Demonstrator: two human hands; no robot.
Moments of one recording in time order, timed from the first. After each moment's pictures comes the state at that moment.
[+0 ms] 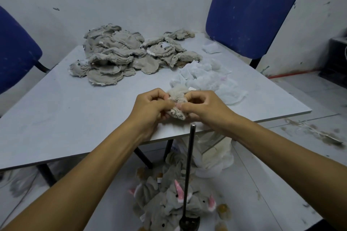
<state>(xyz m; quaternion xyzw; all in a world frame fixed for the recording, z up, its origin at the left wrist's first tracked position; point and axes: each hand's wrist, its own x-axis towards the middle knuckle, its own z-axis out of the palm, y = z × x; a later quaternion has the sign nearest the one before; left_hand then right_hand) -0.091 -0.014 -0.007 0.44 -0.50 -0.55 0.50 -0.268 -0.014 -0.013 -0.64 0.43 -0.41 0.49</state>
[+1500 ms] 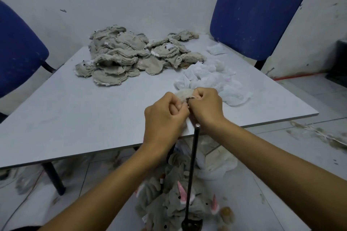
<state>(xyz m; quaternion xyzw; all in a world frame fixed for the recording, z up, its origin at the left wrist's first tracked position) -0.115 0.018 -0.015 0.52 -0.67 -0.16 0.51 -0.235 -0.024 -0.019 -0.56 0.60 -0.50 0.29</state>
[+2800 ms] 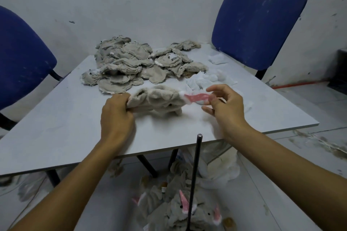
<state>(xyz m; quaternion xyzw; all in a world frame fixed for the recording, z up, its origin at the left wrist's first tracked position) -0.014 -0.024 -0.012 0.66 -0.63 0.02 0.41 -0.266 -0.018 0.000 -0.46 0.49 -0.63 0.41</state>
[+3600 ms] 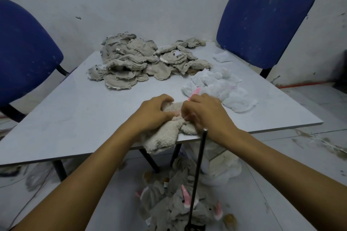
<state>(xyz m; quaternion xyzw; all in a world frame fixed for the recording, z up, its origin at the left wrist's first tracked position) -0.055 -0.025 0.002 0.60 -0.73 -0.22 0.23 -0.247 -0.009 -0.009 -0.85 0.46 -0.24 -0.02</state>
